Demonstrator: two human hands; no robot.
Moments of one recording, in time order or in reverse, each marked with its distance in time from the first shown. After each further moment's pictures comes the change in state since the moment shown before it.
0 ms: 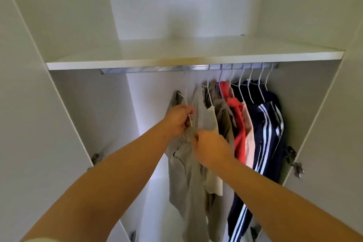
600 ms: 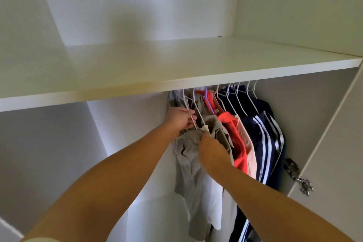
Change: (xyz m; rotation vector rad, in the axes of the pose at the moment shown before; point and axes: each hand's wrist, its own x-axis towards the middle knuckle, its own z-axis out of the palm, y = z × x) left_hand 0.173 0.023 0.042 0.159 -0.205 0.088; right_hand 0.130 0.051 0.042 -0.046 0.034 0.420
